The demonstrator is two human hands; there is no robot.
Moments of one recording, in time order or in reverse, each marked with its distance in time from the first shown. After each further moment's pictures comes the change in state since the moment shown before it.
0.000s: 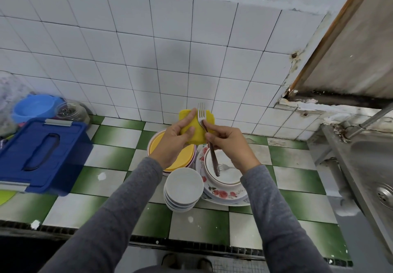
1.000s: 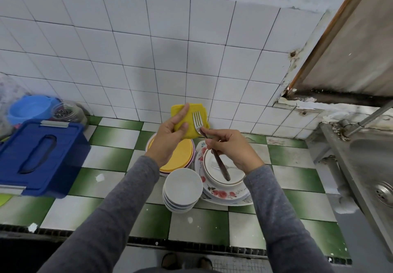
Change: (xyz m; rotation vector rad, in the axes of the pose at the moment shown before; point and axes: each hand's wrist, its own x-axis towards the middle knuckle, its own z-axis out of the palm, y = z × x) left_hand 0.006 0.005 -0.007 0.063 0.084 0.054; right_hand -0.002 0.001 -0.009 -0.052 -0.053 0.077
